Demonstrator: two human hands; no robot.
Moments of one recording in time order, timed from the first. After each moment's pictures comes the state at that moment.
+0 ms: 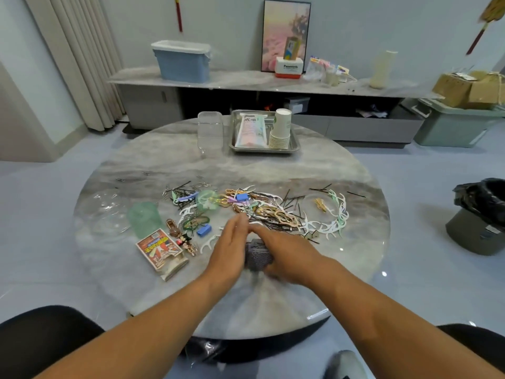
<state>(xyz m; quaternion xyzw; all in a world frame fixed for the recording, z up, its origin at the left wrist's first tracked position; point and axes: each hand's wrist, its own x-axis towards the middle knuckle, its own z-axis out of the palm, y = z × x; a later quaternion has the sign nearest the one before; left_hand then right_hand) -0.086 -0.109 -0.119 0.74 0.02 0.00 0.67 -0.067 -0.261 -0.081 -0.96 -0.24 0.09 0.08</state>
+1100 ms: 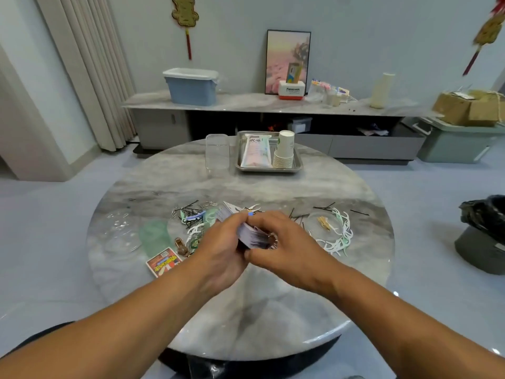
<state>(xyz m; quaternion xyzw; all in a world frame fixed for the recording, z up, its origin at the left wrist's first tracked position) -0.088 -0.102 -0.016 0.46 0.15 -0.11 0.87 -0.095 -0.243 0.004 -0.88 -0.23 0.05 0.42</state>
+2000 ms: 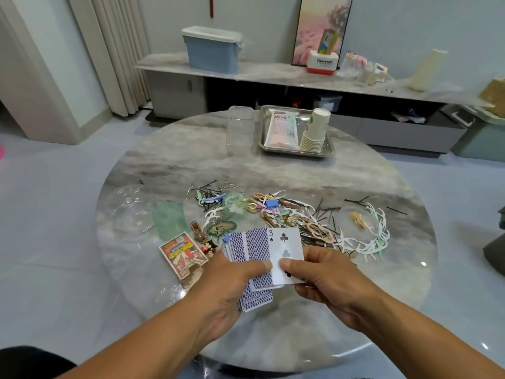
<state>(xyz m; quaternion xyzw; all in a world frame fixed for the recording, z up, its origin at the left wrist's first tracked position) -0.114 -0.067 -0.070 0.54 0.21 -0.13 0.81 -0.085 -0.237 -0.051 -0.70 0.12 0.27 0.65</state>
